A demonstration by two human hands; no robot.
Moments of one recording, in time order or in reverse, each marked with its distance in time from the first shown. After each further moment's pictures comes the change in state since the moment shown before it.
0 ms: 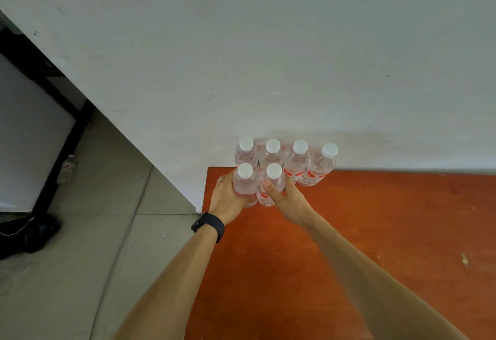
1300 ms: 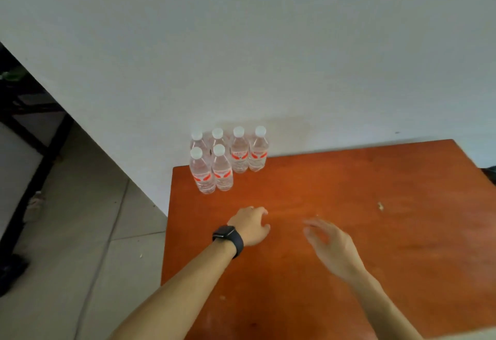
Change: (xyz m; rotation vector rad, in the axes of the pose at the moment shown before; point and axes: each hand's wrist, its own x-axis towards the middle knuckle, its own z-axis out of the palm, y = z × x) left_hand -0.164 0.088 0.089 0.552 -0.528 0.219; right_hand -0.267 0.099 -0.096 -0.328 0.333 0.041
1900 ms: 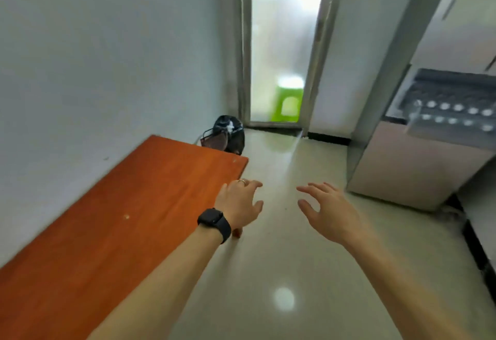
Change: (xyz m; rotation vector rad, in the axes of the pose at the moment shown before) left_hand -0.189 0.504 0.268 0.582 -0.034 1.117; right_hand -0.485 0.274 -0.207 -0.209 0.810 0.685
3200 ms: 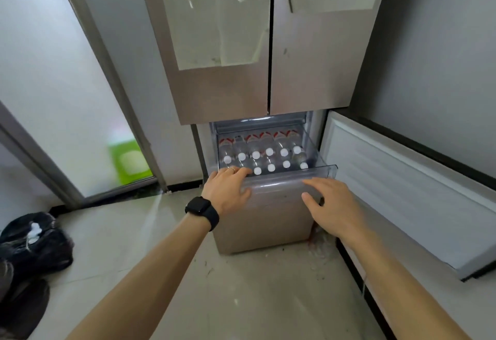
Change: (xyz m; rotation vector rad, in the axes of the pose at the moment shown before) left_hand 0.675 0.646 0.093 0.037 -0.002 0.546; right_hand 0.262 0.754 -0.305 0.053 0.311 0.477
